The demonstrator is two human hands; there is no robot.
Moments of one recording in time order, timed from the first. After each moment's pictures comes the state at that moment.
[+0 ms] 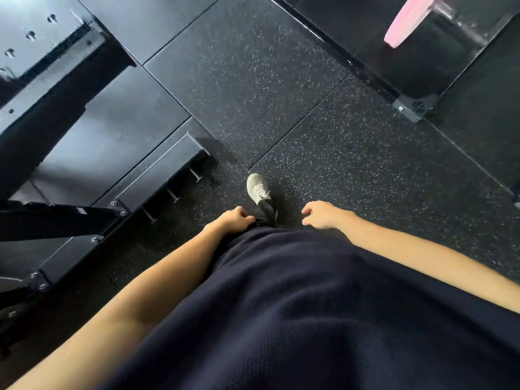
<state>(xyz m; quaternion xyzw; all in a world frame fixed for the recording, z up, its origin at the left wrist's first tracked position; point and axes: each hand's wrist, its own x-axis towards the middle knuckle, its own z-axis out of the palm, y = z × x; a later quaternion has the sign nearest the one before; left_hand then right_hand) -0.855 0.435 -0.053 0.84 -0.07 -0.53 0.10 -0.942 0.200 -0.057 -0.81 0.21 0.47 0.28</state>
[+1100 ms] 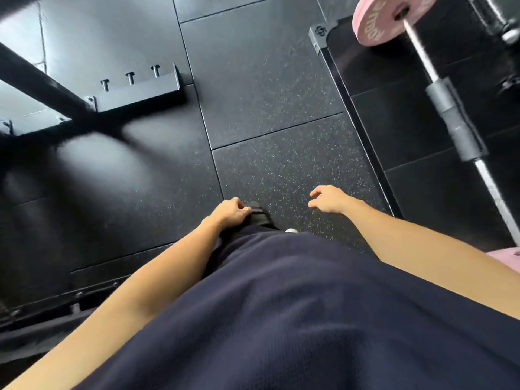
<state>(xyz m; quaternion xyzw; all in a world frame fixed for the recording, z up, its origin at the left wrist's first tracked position) -0.078 0.377 -0.034 0.87 0.12 -0.41 0.23 -0.025 0.106 -0.030 -0.86 0.06 0.46 0.23</state>
